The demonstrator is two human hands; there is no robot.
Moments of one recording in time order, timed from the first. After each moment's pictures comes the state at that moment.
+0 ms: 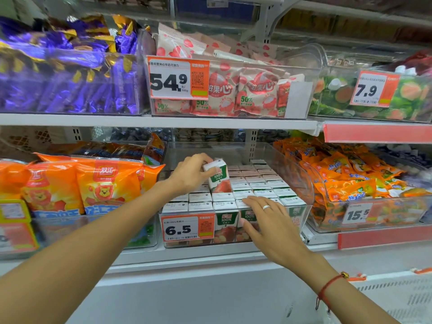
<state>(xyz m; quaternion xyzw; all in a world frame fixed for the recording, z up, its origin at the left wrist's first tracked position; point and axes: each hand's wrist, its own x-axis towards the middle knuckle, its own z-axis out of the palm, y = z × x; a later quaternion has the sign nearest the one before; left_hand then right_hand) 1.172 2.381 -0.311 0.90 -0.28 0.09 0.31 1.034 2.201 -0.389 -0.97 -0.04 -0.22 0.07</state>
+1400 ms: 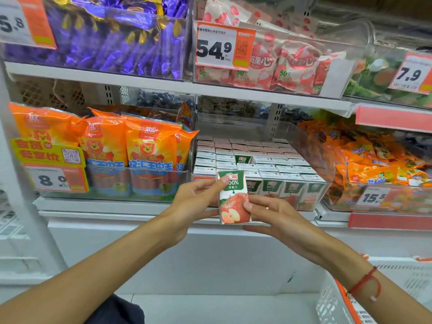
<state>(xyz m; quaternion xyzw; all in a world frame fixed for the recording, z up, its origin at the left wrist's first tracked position) 1.022 2.442 -0.358 0.66 -0.06 -0.13 0.73 0.976 2.257 -0.366 -0.75 -0.03 0.09 0.66</state>
